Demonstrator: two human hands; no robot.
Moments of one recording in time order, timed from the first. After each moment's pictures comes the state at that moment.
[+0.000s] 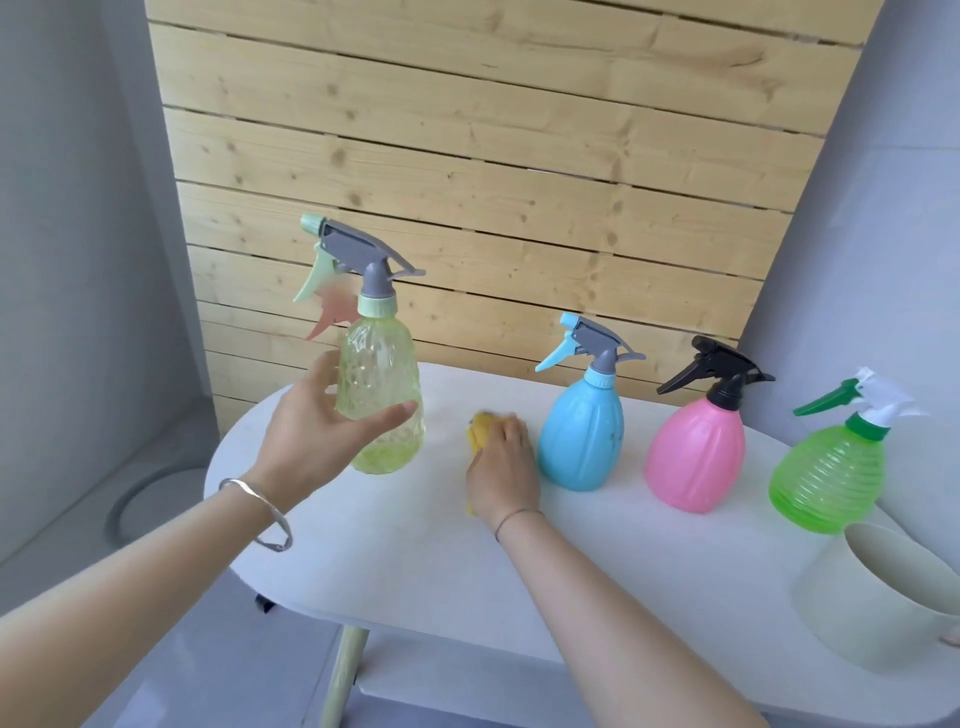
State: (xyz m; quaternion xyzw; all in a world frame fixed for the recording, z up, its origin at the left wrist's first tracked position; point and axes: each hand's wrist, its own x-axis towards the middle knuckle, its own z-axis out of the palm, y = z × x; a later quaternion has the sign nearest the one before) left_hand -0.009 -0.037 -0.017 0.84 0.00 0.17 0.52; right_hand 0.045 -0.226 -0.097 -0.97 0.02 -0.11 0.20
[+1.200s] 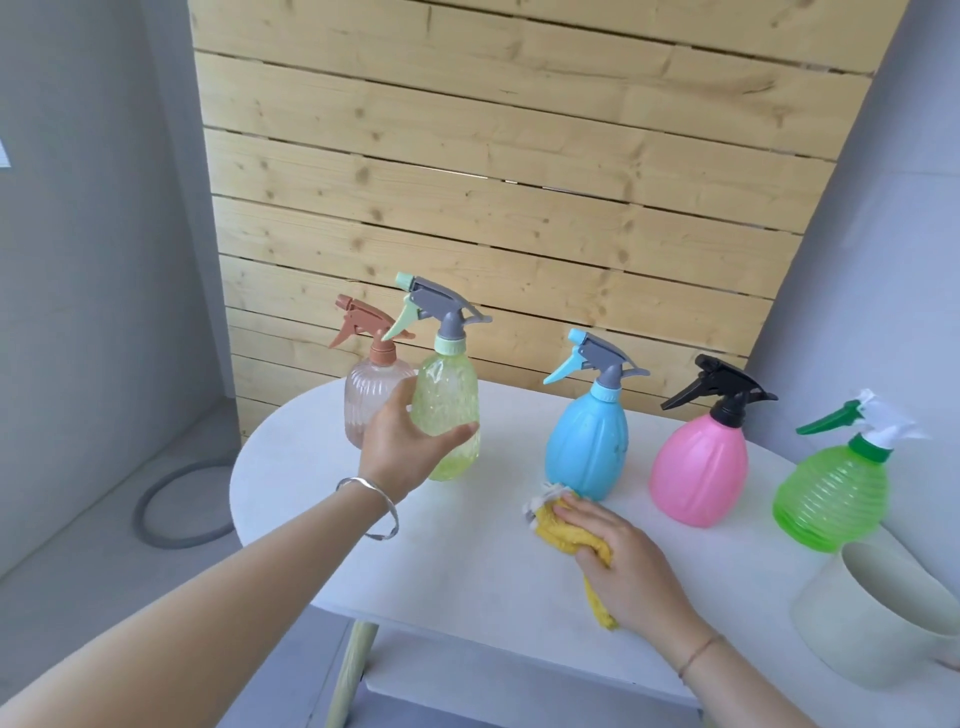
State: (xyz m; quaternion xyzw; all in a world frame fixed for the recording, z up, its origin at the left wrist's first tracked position) left_hand 0.018 -0.091 -0.046 0.81 0.02 0.18 0.55; right_hand -0.047 -0.348 -0.097 -0.94 -0.13 -0.07 0.31
